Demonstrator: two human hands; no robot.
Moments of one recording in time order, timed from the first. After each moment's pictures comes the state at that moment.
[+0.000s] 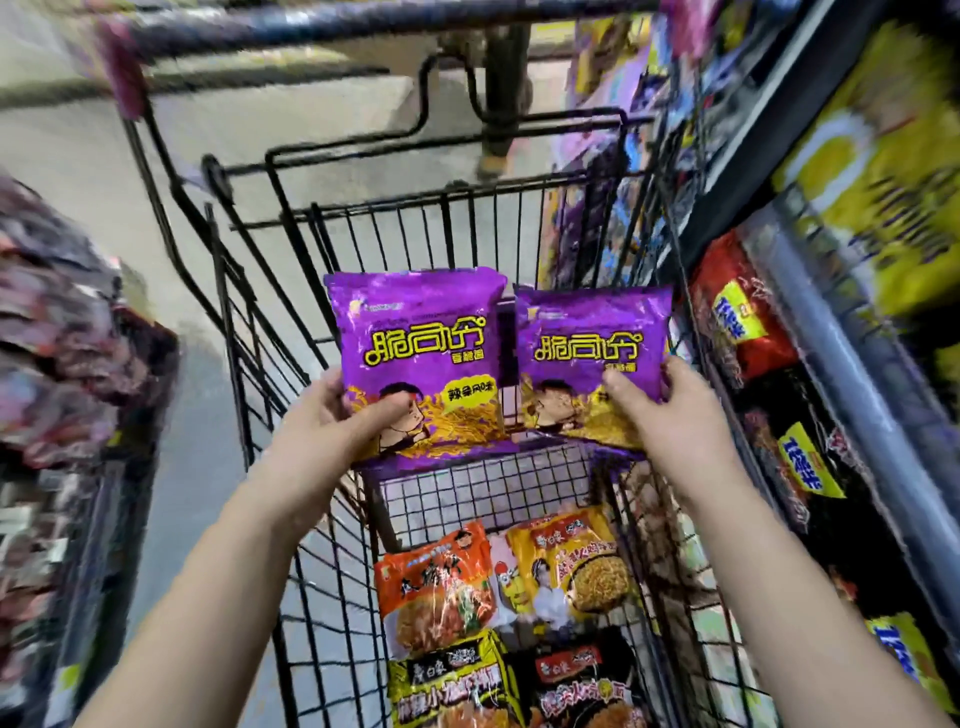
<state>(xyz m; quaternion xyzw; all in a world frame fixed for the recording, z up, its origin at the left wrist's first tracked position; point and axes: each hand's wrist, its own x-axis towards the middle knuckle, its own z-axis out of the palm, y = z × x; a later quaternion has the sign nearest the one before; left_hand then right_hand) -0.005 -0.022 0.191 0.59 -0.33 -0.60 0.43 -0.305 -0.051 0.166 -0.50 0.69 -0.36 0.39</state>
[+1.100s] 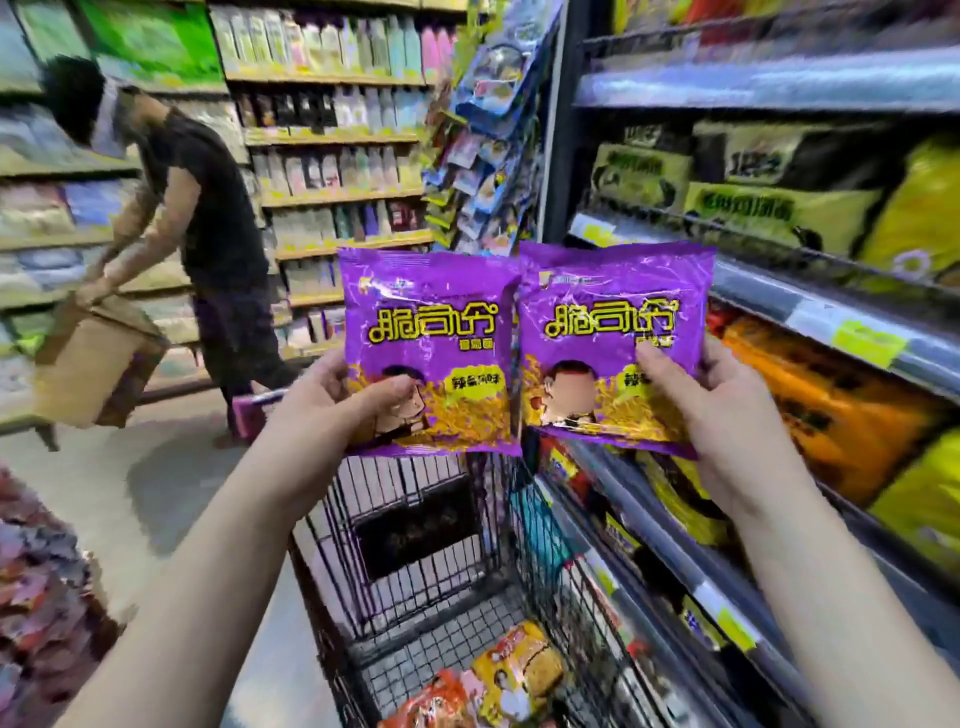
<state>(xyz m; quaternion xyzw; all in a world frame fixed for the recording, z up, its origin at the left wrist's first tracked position) -0.021 0.082 0.534 0.31 -0.58 -0.56 0.51 -0.321 0.172 0.549 -0.46 0.48 -0.68 0.32</state>
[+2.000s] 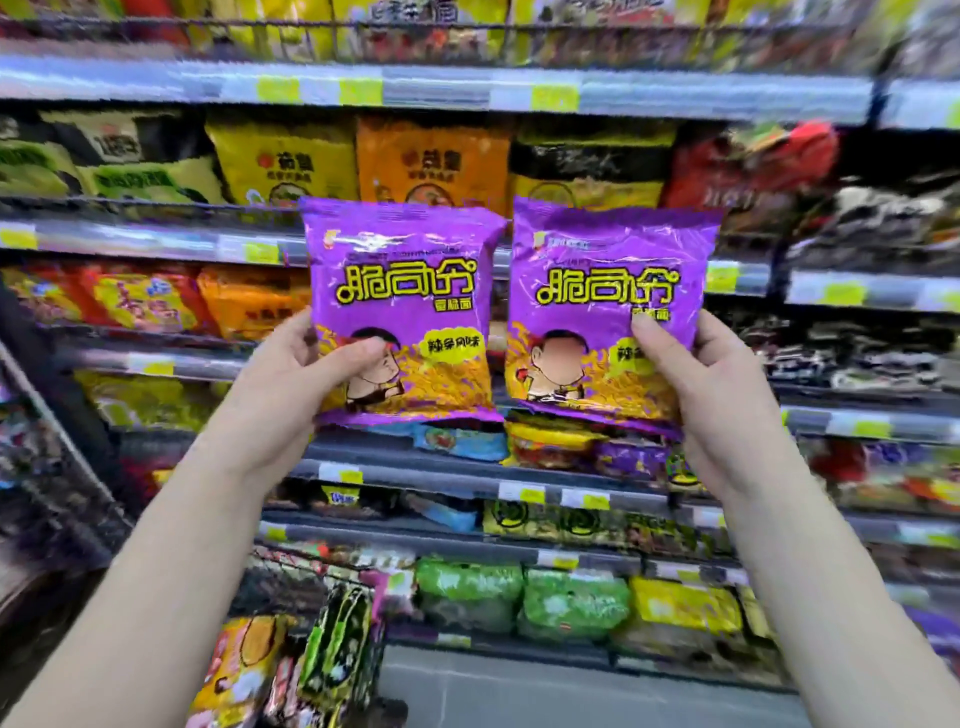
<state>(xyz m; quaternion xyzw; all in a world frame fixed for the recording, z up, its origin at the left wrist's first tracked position) -0.221 0.354 0.569 0.00 -0.65 -0.73 0.22 -0.299 0.652 0.576 -0.17 0.61 -0.77 -0.06</state>
